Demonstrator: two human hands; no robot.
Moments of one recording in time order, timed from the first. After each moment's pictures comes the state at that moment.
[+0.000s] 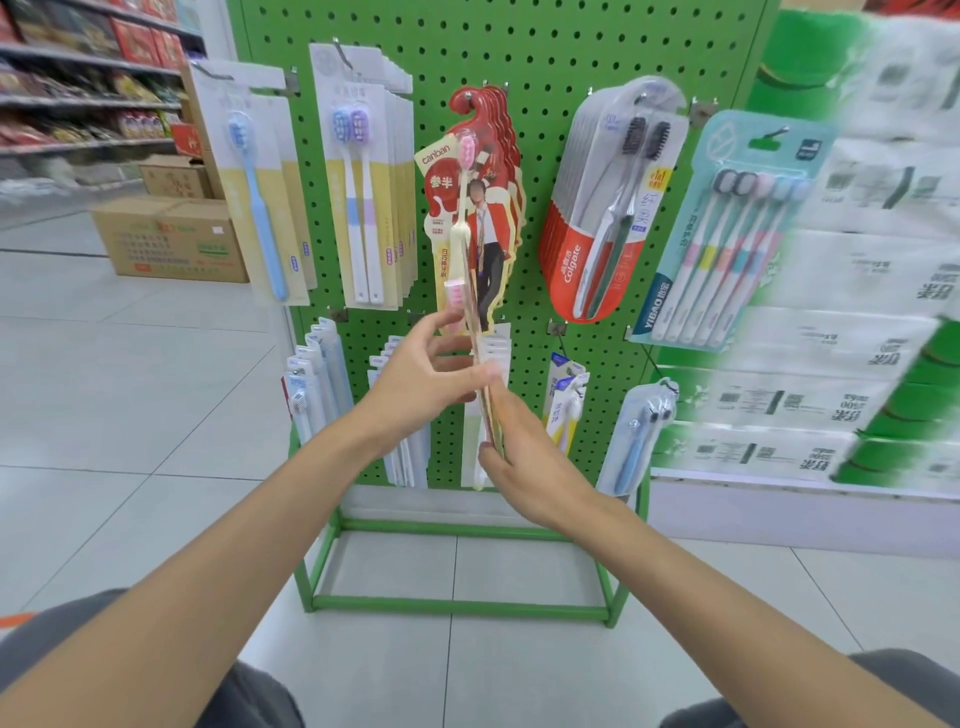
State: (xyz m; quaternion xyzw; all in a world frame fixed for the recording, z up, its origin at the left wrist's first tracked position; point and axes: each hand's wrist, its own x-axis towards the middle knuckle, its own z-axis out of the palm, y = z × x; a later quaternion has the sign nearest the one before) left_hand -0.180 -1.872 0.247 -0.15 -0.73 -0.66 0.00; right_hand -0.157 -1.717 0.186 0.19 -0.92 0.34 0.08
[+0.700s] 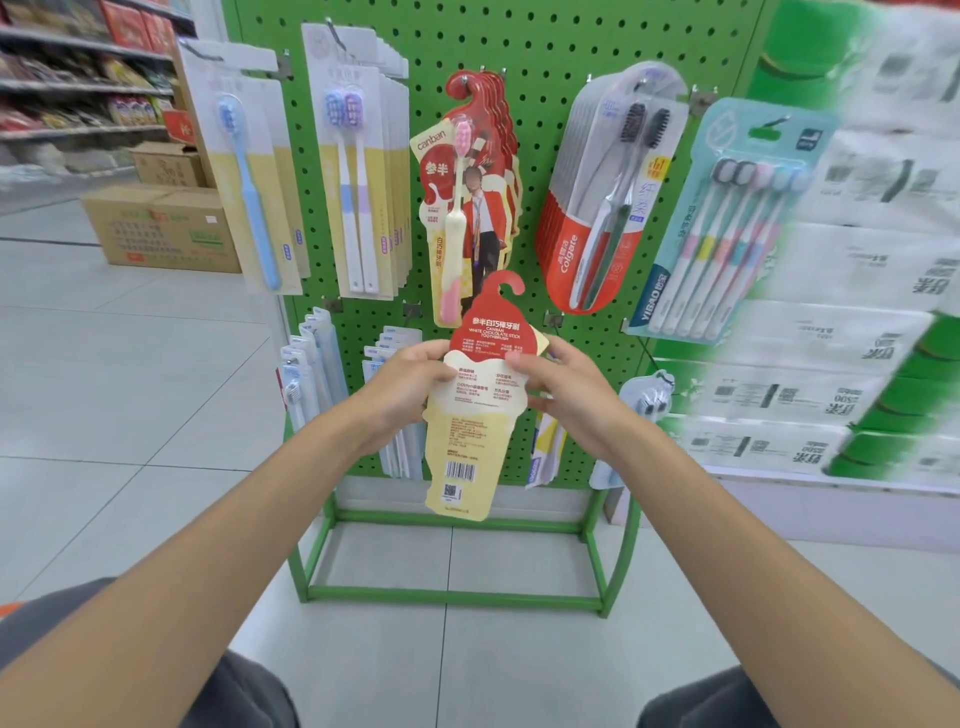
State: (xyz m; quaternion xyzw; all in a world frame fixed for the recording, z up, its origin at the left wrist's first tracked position) left_hand -0.187 -1.874 0.238 -0.08 -0.75 -0.65 -0.10; right_hand -0.194 -1.684 0.226 0.04 -0.74 0.67 -0.01
